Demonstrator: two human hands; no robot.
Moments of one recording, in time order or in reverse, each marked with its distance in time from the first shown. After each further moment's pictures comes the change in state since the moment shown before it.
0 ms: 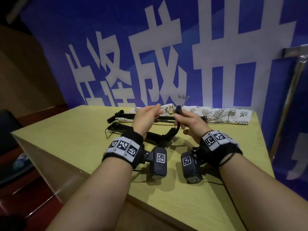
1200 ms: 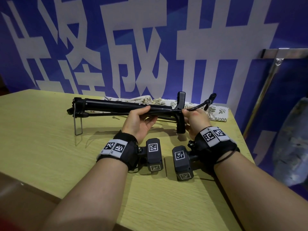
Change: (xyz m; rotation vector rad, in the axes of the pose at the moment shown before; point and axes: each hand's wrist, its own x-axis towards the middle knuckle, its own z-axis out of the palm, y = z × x) left_hand 0.052 -0.062 0.042 -1.014 -0.172 -0.292; right_hand 0.023 0.026 -0.033 0.124 0.561 0.257
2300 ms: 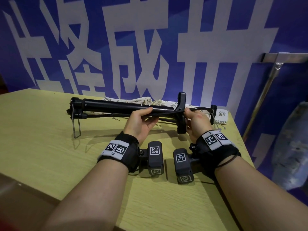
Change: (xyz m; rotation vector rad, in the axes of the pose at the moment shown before) left_hand -0.001 -0.001 0.004 -0.024 -0.003 0.009; right_hand -0.009 -0.004 -0.002 0.045 -0.033 -0.048
